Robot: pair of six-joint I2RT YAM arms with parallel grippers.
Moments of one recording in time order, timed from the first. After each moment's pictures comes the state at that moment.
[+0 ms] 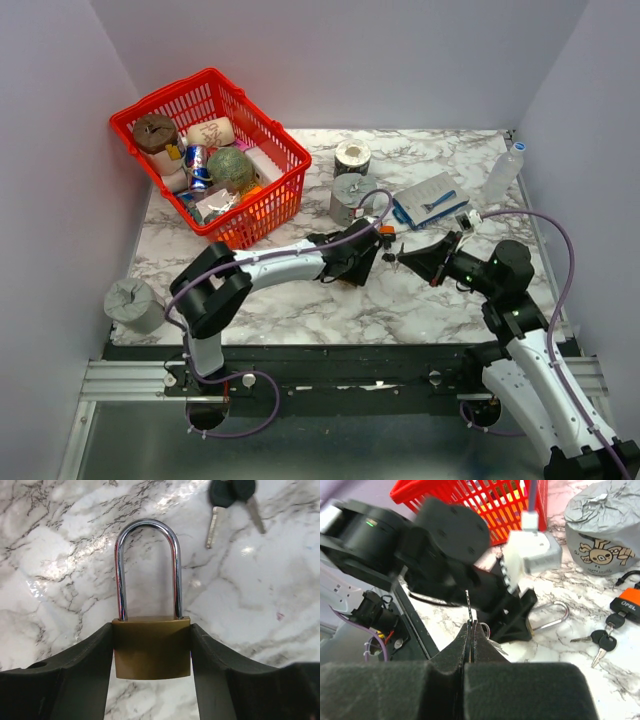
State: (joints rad) left arm -0.96 1.82 1.20 -0.36 -0.17 -0.47; right arm 0.23 0.57 0.47 0.02 -0.73 0.40
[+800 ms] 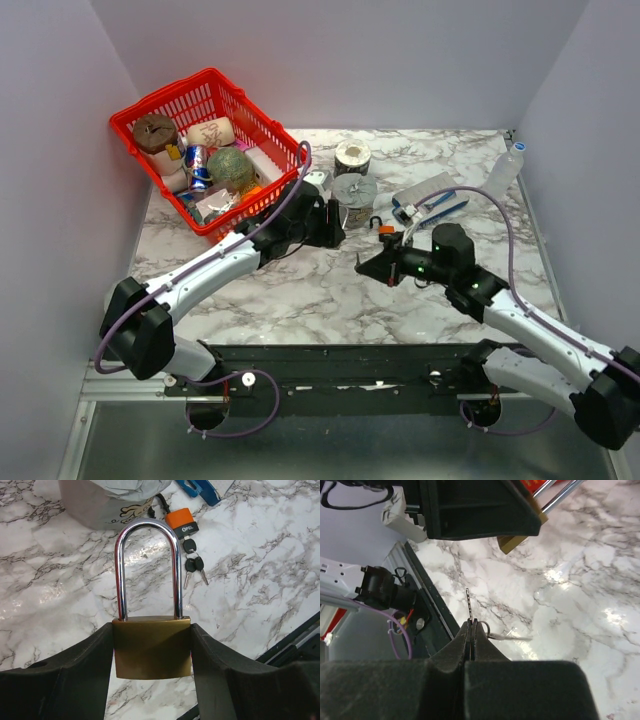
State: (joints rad) left arm -0.72 1.41 1.09 -0.31 0.03 -0.50; right arm 0.62 0.92 0.58 0.05 -0.49 0.48
